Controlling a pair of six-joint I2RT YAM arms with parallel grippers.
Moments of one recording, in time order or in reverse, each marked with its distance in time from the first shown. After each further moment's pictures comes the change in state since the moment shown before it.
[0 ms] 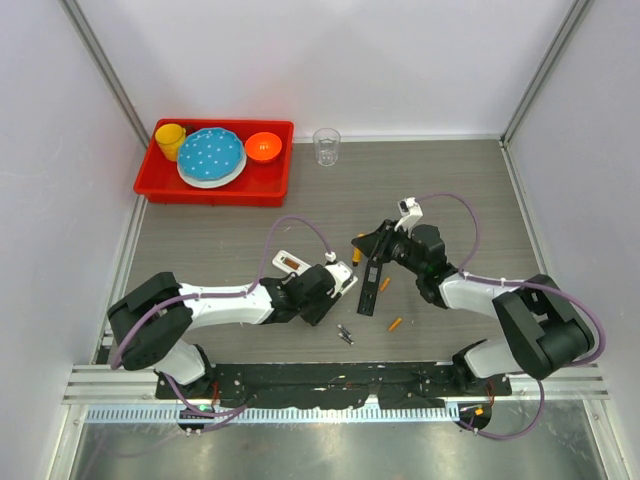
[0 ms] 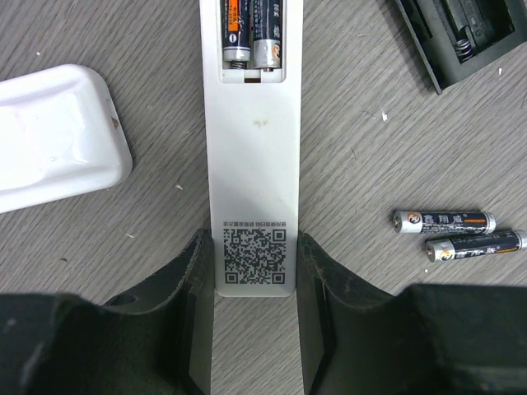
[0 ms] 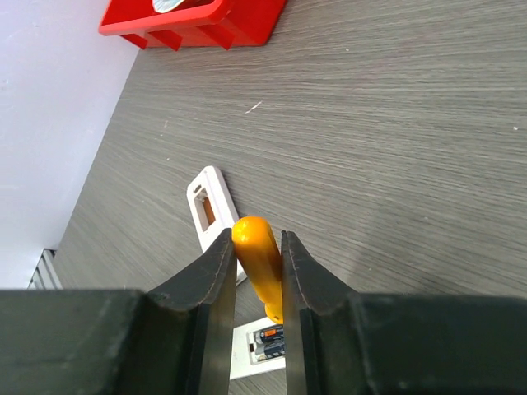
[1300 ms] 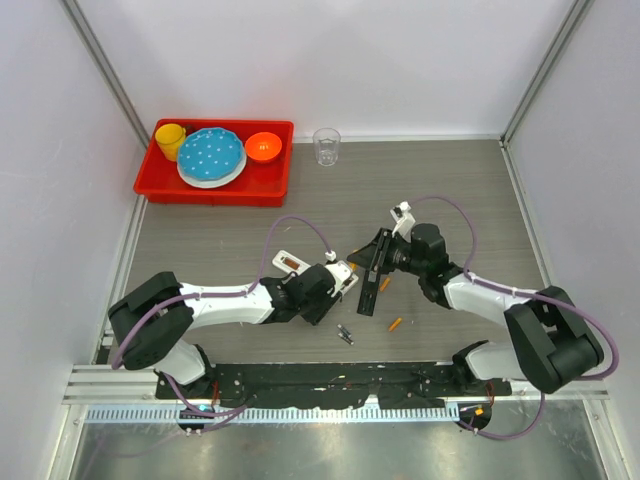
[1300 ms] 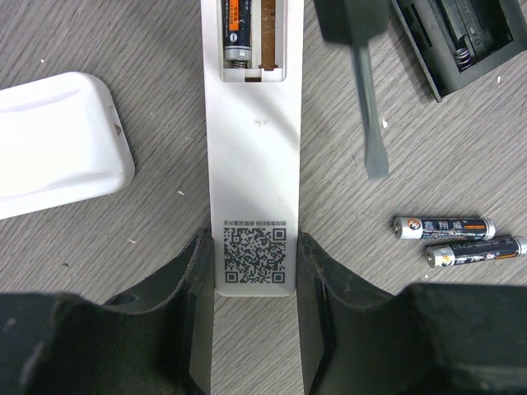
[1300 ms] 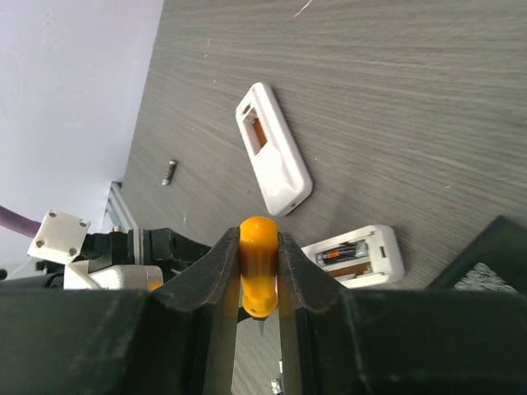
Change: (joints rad) left arm 0.003 0.002 0.001 0.006 0.000 0.000; right arm -0.016 -0.059 0.015 -0.189 -0.230 0.113
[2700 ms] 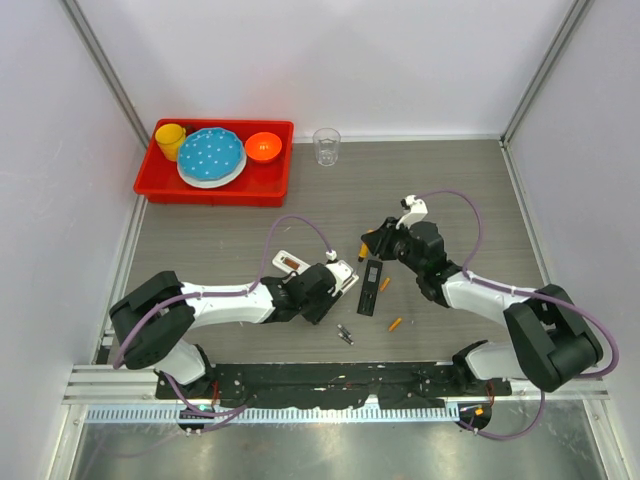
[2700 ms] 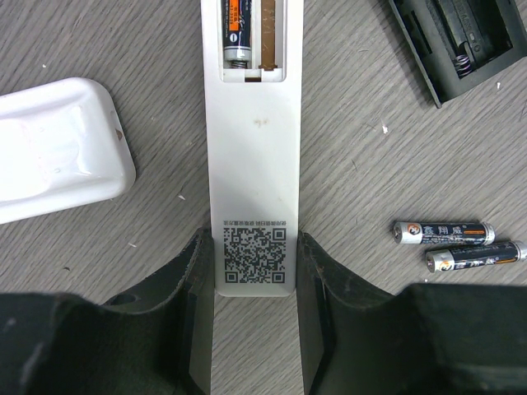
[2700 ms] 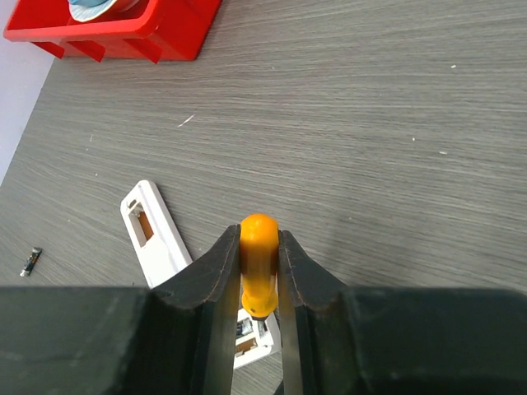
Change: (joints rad) left arm 0.002 0.008 0.007 0.002 0.000 0.000; right arm 0.017 -0.010 0.024 0.010 0.399 -0.251
